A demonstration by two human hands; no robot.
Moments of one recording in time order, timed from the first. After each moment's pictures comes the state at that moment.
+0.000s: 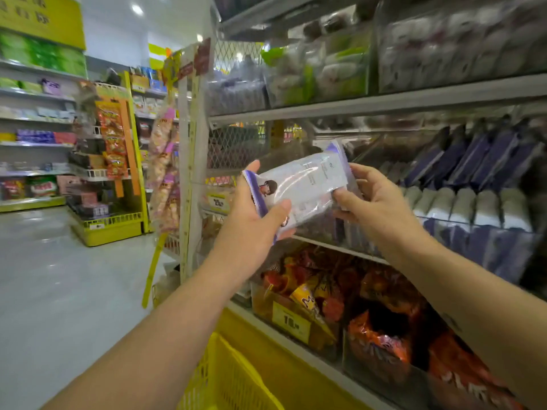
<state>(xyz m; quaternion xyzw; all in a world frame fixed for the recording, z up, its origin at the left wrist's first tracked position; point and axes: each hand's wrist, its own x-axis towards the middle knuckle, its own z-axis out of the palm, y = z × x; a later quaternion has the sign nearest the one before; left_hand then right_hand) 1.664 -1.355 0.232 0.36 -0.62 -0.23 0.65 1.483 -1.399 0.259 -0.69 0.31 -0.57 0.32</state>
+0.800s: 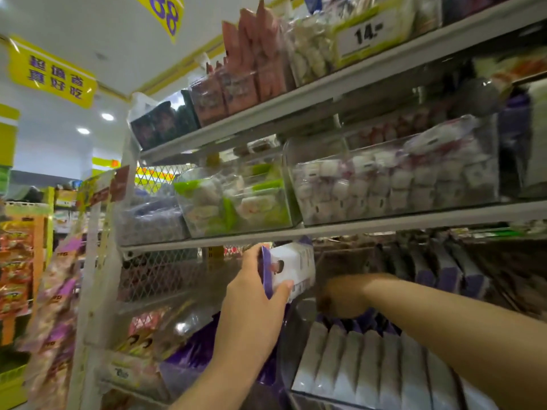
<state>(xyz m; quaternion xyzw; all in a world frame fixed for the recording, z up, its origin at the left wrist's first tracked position) 1.584 -1.502 0.329 0.45 -0.67 0.02 0.59 1.410 -1.569 0.367 -0.80 0.60 0.02 -0.03</state>
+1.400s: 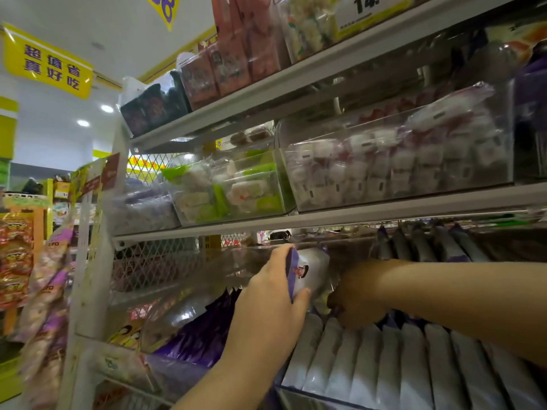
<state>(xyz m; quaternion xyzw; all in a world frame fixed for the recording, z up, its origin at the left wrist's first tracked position) 1.557 -1.509 0.316 0.44 -0.72 0.12 0.52 1.399 -1.549 0.364 -0.76 0.57 0.22 -0.19</state>
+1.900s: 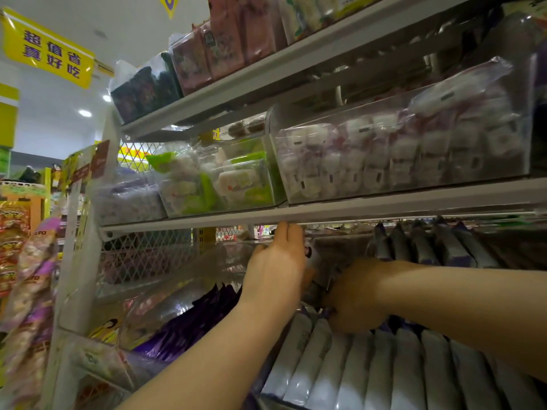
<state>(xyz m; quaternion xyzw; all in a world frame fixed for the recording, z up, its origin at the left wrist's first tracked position) 1.525 -1.563 0.344 0.50 -0.73 0.31 0.36 1.390 -1.552 0.361 -0.79 0.53 0.20 -0.24</state>
